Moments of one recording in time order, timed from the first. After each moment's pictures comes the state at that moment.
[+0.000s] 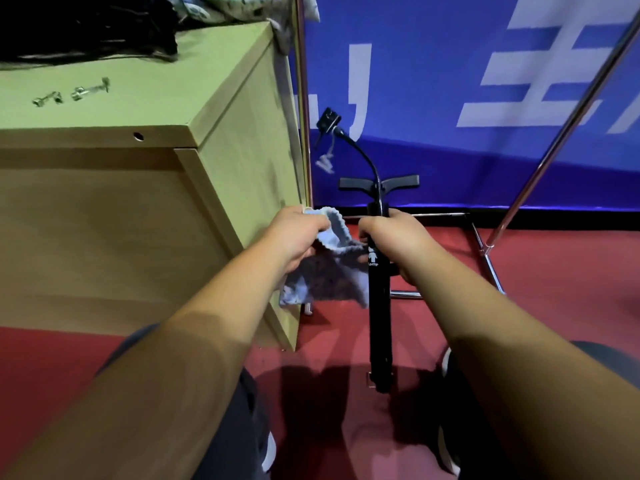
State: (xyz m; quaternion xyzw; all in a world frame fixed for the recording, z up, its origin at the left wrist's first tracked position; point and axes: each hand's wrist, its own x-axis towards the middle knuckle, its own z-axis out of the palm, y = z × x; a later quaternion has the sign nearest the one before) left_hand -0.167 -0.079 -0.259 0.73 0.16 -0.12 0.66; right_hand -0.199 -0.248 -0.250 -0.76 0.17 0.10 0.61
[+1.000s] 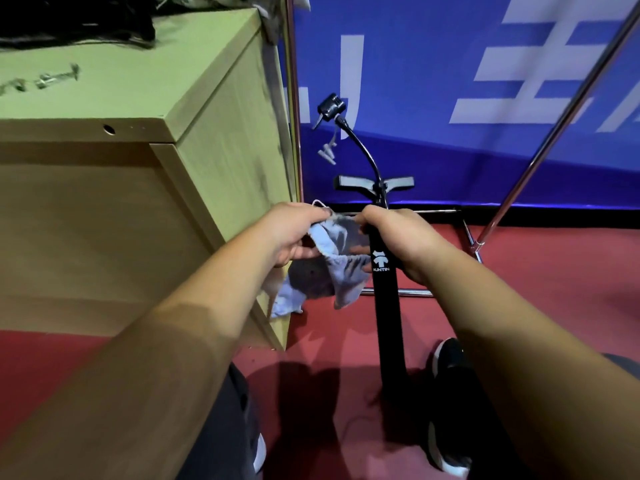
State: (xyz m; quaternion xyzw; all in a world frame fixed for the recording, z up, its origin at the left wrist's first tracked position) left_hand -0.149 -0.081 -0.261 0.73 0.14 -0.21 0.64; right_hand -0.200 -0.268 -0.247 -0.70 0.13 0.14 0.69
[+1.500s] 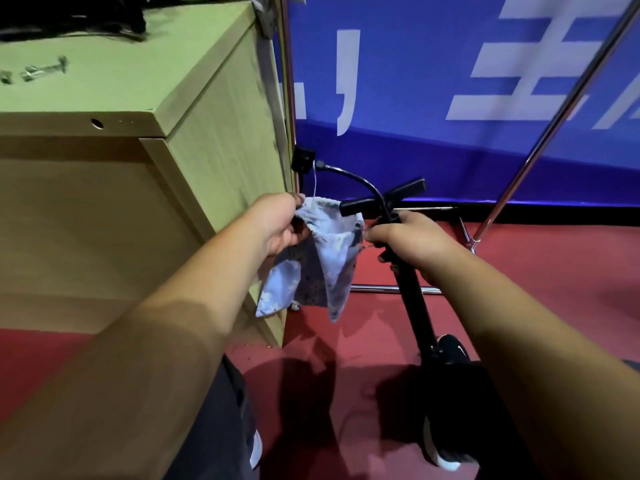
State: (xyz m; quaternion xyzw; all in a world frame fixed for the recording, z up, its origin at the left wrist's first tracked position) left_hand -0.130 -0.078 -0.264 0.65 0.22 -0.16 0.71; right_hand -0.204 -0.293 -0.257 -0.80 0.11 0.11 0.58
